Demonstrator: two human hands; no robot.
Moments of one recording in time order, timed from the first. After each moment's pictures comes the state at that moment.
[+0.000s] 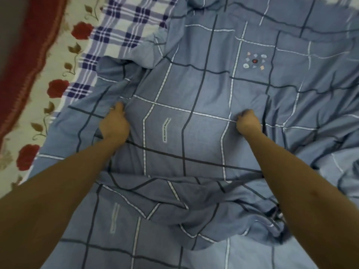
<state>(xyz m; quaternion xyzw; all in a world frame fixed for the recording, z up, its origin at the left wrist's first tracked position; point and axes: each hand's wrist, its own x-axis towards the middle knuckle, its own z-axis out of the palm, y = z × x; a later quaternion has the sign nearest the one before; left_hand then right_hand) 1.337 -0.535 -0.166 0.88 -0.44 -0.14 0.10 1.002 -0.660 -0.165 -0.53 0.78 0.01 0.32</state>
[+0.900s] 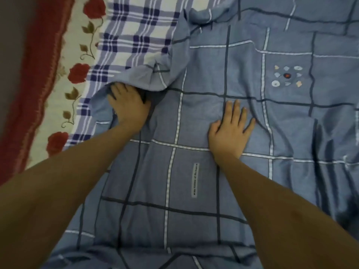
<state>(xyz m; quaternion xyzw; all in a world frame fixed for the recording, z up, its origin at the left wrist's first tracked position) 1.364 -0.715 -0.181 0.88 -0.47 -0.06 0.04 1.134 -0.691 -0.232 -0.67 0.74 -0.09 0.08</state>
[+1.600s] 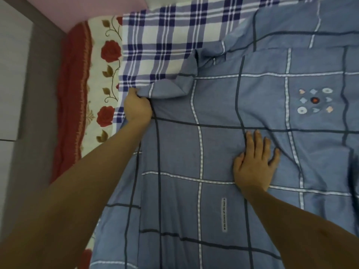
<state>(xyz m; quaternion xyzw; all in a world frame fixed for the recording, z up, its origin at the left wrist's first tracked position) 1.428 -0.826 -0.150 0.87 -0.39 -0.15 0.25 1.139 -0.705 -0.214 -0.66 0.74 -0.03 0.12</state>
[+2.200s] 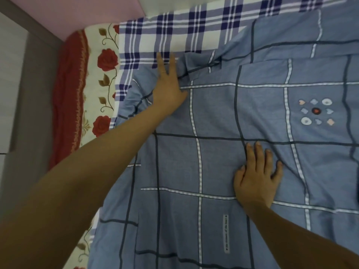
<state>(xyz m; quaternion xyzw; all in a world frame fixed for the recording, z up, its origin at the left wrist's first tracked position) 1.374 -0.902 -0.141 0.76 -0.63 -0.16 0.08 1.139 -0.709 -0.217 -0.66 0.74 -0.06 0.11</state>
